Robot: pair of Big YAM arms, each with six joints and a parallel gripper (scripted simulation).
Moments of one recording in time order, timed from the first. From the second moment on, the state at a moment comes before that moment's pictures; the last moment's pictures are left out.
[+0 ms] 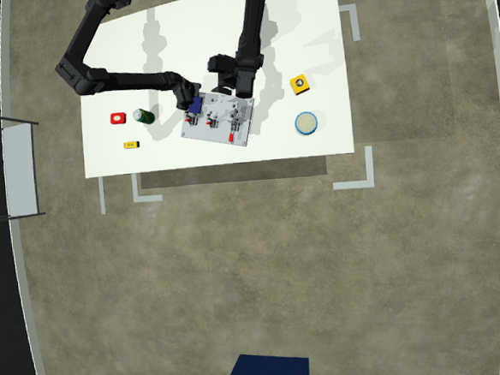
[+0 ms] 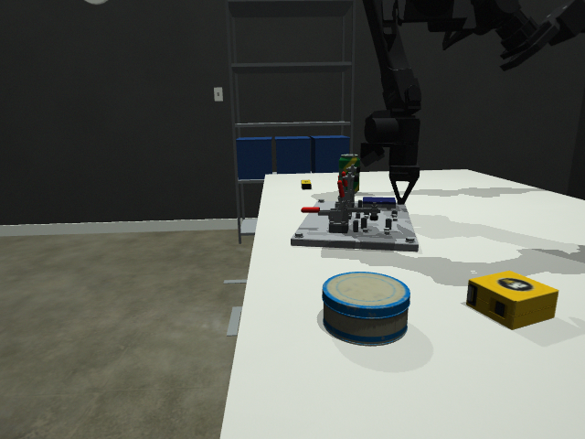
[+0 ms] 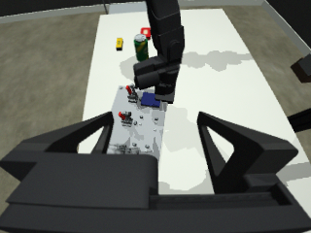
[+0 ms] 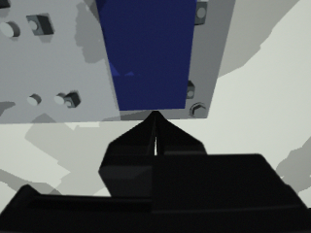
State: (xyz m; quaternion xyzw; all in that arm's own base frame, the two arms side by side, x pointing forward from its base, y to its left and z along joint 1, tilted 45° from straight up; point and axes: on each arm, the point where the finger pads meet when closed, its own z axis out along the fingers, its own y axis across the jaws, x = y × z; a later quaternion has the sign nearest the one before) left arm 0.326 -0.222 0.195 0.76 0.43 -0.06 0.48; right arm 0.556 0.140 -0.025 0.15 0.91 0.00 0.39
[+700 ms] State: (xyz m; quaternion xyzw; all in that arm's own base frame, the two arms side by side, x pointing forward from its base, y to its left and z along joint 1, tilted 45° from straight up) left arm 0.326 -0.222 0.195 0.76 0.43 -0.06 0.48; right arm 0.538 0.144 -0.003 0.13 0.91 0.00 0.38
